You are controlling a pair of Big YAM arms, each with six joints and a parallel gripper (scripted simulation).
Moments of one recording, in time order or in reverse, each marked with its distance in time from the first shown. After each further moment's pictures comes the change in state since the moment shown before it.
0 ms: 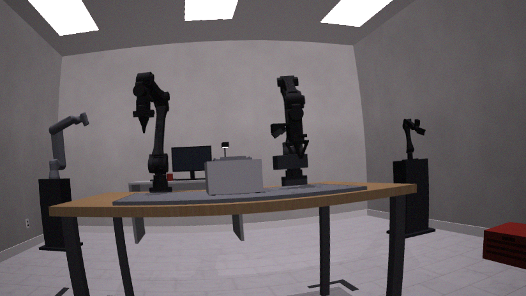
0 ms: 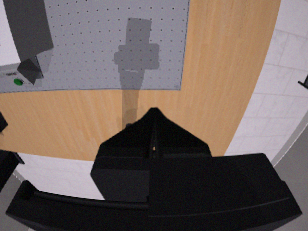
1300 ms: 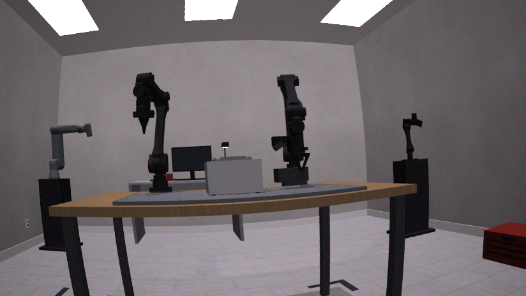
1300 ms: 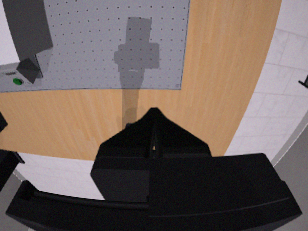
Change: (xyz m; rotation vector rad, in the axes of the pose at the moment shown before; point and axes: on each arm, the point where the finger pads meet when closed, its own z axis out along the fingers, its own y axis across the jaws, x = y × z) left arm 0.000 0.001 0.053 -0.004 -0.003 -0.001; right arm 0.001 0.000 0.002 -0.001 0.005 0.000
